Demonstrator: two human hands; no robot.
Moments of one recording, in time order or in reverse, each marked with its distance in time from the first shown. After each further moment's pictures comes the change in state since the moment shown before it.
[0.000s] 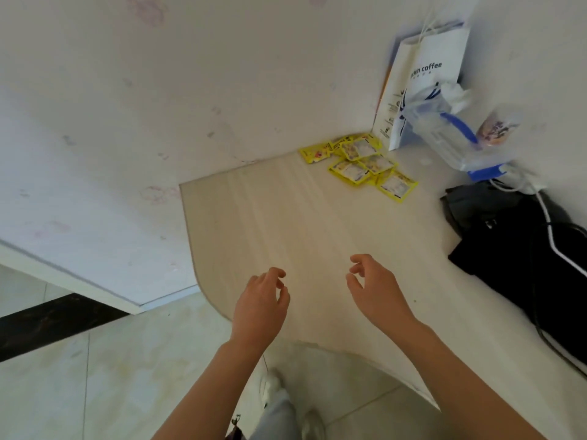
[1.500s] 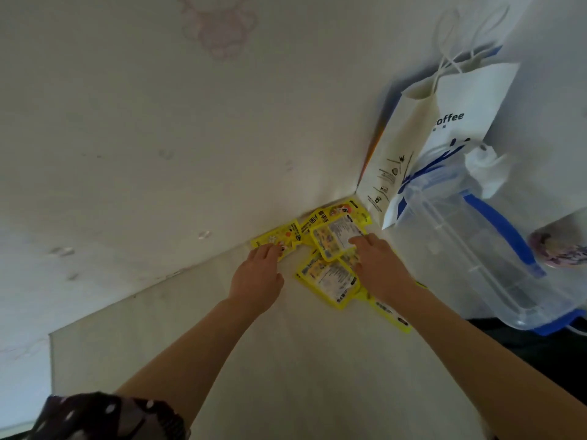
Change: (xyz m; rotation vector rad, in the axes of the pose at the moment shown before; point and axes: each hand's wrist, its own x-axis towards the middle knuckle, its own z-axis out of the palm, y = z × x) left_hand 0.439 0.063 0.096 0.292 -0.304 0.201; right_hand 0.419 0.046 -0.080 -0.434 -0.112 -0.049
